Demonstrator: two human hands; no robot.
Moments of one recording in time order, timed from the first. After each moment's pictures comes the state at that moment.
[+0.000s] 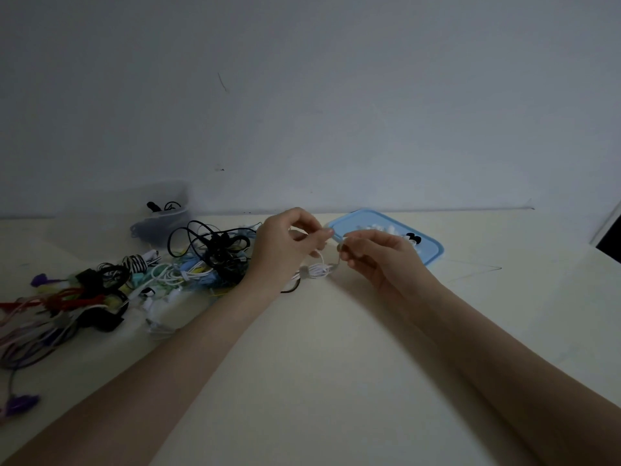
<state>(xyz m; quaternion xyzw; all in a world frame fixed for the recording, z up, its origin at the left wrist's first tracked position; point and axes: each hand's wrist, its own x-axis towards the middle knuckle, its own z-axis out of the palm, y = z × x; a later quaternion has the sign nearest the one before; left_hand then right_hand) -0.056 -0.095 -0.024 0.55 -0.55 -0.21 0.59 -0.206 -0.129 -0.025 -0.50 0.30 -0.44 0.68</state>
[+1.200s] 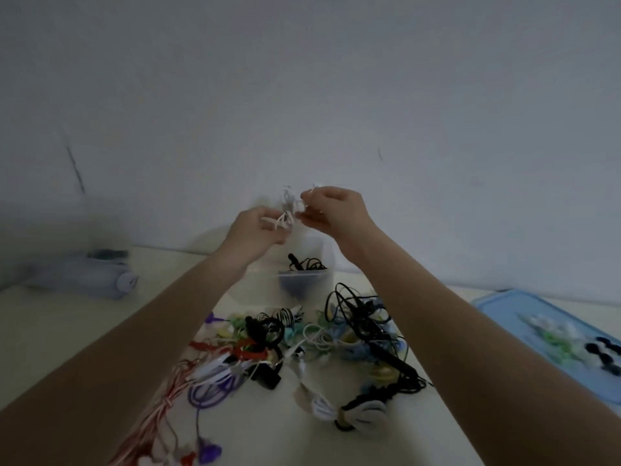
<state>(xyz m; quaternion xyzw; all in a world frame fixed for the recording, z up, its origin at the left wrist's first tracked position) 0.159 -0.045 0.055 0.70 -0.41 -0.15 0.56 0.051 -0.137 0.073 -0.61 0.17 -0.40 0.67</state>
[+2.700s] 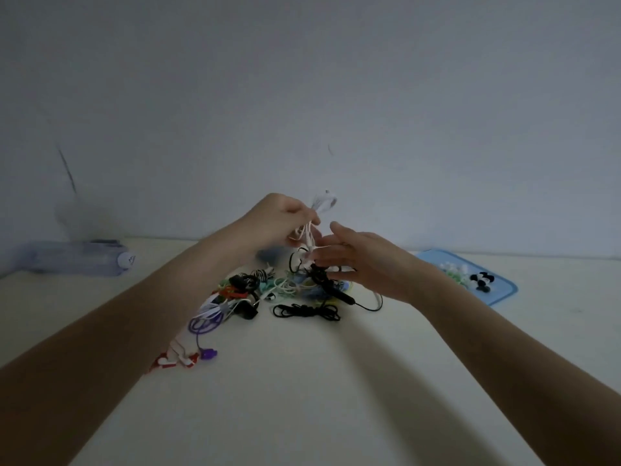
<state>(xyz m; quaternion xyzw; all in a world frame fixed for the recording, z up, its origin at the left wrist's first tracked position) 0.035 0.025 0.091 0.68 -0.56 -0.20 0.43 -0.110 -0.060 0.046 -0.69 0.22 -0.19 0.66</state>
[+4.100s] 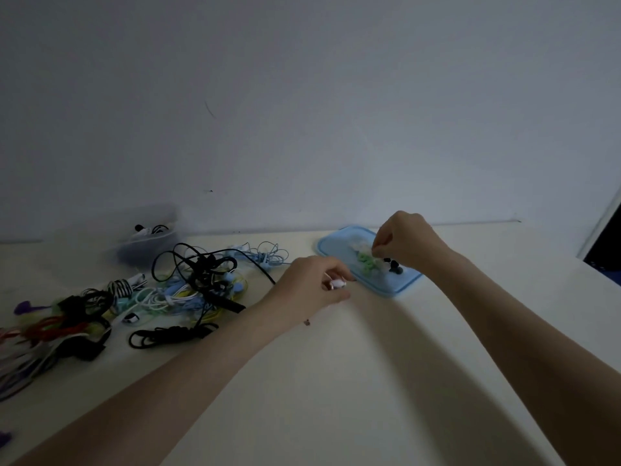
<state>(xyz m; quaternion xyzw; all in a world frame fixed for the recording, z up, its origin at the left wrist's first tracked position) -0.084 -0.101 -0.030 0.61 -0.68 -0.22 0.34 -0.239 -0.201 0.007 -0.82 0.53 -0.21 0.12</state>
